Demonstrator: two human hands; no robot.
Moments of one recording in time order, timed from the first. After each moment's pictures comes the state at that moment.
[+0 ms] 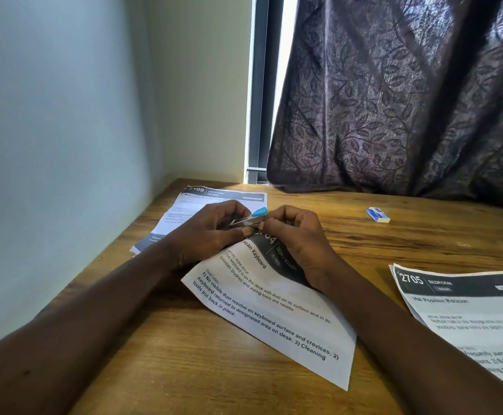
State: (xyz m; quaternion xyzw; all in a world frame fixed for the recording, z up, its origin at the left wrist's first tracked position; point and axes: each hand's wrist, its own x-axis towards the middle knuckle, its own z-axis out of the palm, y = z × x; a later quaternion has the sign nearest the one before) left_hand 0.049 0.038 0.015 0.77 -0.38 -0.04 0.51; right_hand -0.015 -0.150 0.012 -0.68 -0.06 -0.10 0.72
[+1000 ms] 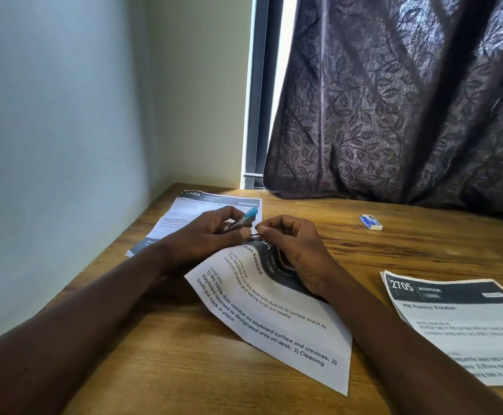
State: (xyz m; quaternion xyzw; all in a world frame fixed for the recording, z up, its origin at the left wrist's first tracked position) left_hand 0.047 0.039 0.023 0.77 -0.35 -0.11 0.52; right_hand -0.013 -0.160 0.012 -0.70 -0.05 -0.09 0.71
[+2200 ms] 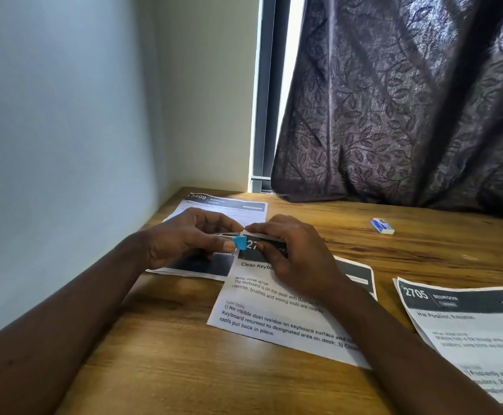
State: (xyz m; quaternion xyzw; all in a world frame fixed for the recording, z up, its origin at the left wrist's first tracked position) left_hand 0.061 0.075 0.034 0.74 -0.31 -0.20 0.57; right_hand -0.018 -0.152 0.017 -0.91 -0.20 -0.26 0.26
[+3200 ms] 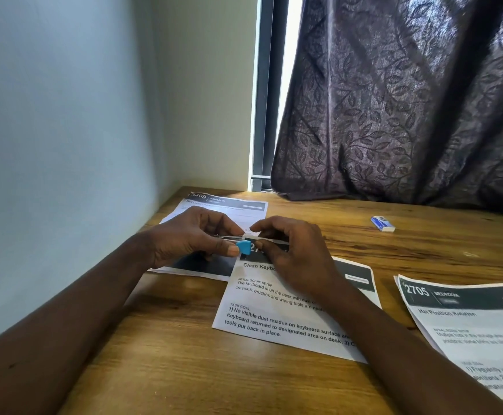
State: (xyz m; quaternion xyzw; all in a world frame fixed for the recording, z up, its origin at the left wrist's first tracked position) left_hand 0.061 0.070 0.035 0.78 -0.32 -0.17 0.52; right_hand -0.014 -0.149 0.010 -0.88 -0.13 -0.26 0.37
